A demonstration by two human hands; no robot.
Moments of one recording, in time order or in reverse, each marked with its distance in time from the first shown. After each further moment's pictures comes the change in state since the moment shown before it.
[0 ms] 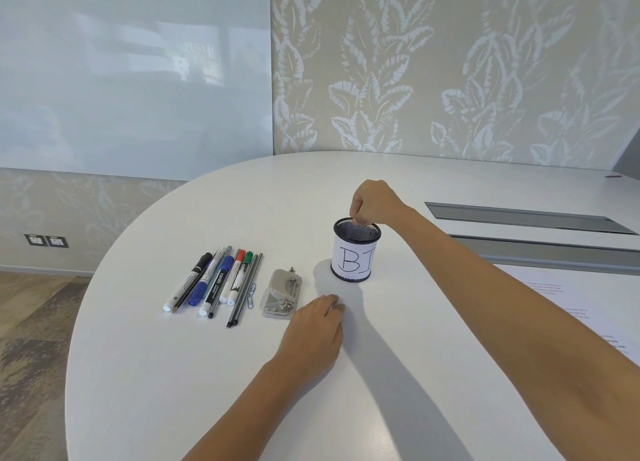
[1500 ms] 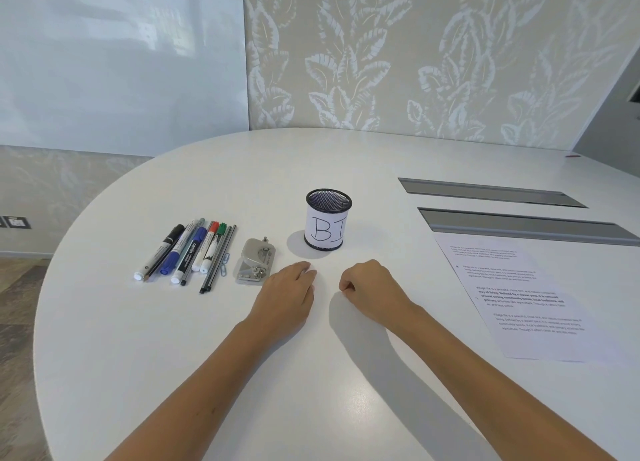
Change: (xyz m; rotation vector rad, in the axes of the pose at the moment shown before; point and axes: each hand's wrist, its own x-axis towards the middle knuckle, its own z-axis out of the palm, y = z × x) left_hand -0.001 0.005 -0.005 0.021 -0.019 -0.039; right_hand -0.164 0.039 0.089 -0.116 -0.046 -0.100
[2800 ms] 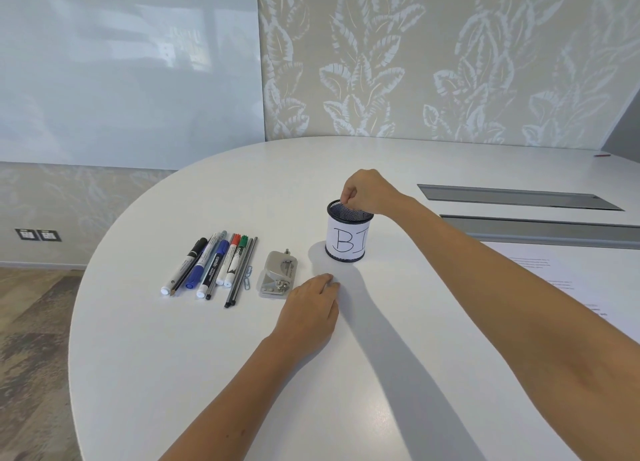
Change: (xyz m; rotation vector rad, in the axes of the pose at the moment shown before) left_hand 0.001 -0.003 0.002 -0.008 -0.008 0.021; right_hand 0.147 -0.006 -0.090 0.130 0.081 -0.052
